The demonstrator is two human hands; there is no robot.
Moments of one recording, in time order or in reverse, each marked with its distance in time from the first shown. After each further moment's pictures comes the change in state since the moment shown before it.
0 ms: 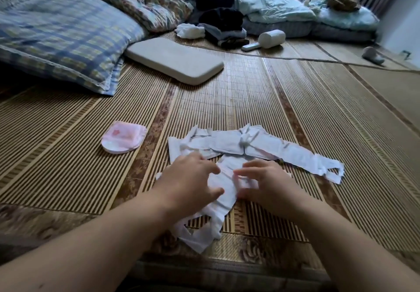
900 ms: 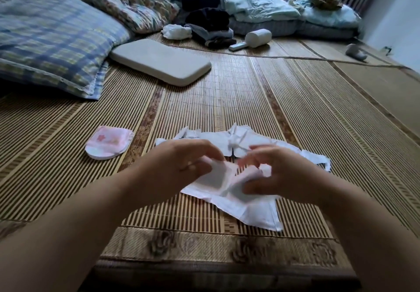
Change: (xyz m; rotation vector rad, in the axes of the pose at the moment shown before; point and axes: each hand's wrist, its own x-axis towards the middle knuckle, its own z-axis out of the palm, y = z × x) left_hand 0.002 -0.001 -0.047 -0.498 -0.011 0.399; right_hand -0.020 -0.005 -0.057 0.199 -0.020 -0.166
